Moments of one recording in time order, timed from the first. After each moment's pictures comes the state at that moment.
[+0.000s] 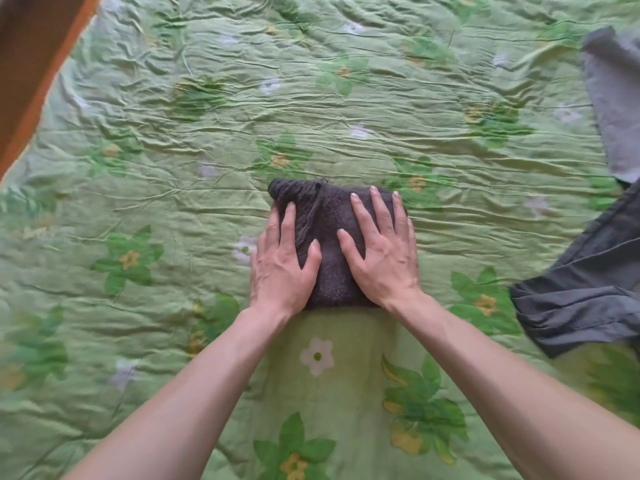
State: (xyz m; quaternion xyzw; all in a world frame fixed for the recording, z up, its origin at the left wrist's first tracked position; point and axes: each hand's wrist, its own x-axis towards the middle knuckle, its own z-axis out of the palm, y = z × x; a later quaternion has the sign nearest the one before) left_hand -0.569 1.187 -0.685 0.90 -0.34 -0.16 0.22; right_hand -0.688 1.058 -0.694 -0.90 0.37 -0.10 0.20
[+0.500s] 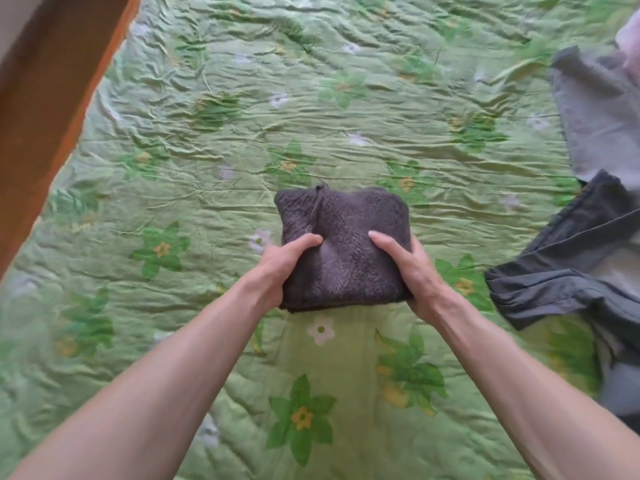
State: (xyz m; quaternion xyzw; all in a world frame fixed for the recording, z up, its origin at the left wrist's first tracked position) left_hand -0.571 1.200 -0.604 0.71 0.09 -0.53 0.45; right_hand -0.750 1.066 -0.628 -0.47 0.49 -0.10 0.73
